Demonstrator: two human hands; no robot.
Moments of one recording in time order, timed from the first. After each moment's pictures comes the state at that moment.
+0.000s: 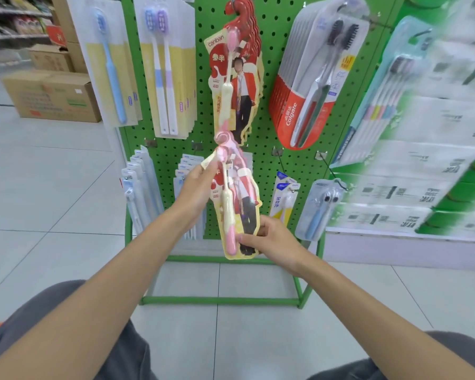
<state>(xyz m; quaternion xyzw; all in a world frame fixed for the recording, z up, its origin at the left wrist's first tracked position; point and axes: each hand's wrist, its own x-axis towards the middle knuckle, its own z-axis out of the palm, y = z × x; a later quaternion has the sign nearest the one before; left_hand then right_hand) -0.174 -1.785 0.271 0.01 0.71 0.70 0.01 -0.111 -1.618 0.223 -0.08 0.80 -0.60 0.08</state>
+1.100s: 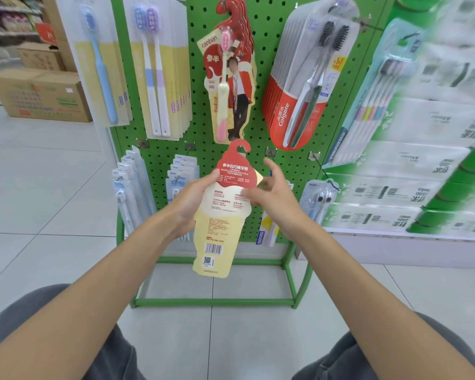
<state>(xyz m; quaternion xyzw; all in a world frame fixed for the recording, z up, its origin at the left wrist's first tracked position) -0.170 -1.785 0.263 0.06 0.62 0.76 0.18 -0.147 -1.615 0.271 -0.02 0.77 -0.64 -0.04</state>
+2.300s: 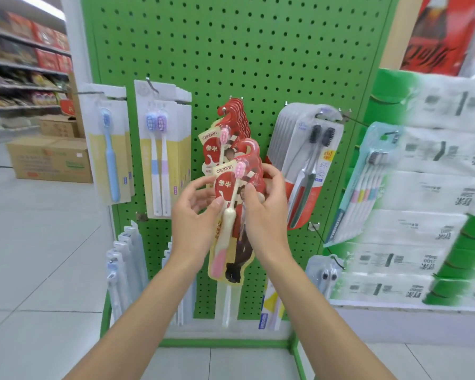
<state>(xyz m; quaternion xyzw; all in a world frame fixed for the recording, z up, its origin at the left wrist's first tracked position) -0.191 -1.764 0.342 0.12 0.61 0.74 -0.25 -0.181 -1.658 0.363 -0.11 0.68 -0.65 -0.33</state>
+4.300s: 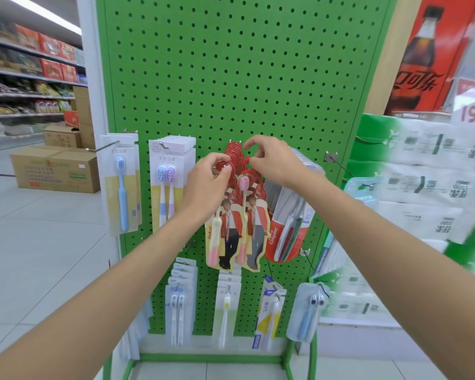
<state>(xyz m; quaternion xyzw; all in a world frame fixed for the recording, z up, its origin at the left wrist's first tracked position) -0.238 -1.767 0.470 0.15 0.77 0.54 -0.30 -0.237 -1.620 0.538 -0.16 0.93 -0.23 -0.24</state>
